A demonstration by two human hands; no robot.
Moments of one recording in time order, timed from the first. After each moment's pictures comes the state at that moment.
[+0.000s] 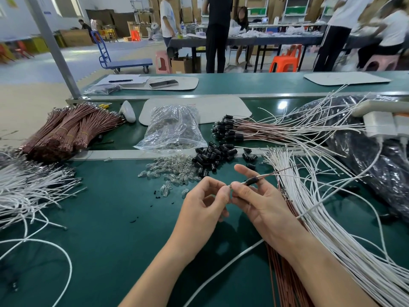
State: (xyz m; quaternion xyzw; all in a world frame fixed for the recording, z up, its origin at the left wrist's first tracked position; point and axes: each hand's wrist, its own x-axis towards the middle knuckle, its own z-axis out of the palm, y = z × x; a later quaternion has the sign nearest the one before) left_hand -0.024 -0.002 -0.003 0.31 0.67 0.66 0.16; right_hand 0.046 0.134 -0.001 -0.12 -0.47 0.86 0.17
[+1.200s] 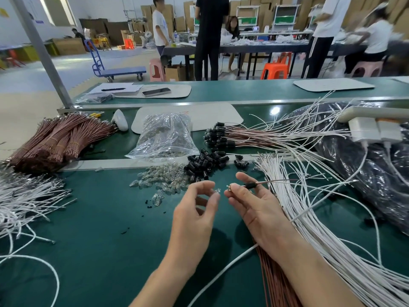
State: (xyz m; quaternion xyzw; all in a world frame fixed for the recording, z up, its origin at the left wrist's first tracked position) left_hand -0.016 0.004 -0.009 0.27 0.73 0.63 0.04; right_hand 0.046 0.136 0.009 -0.17 -0.39 0.88 0.21
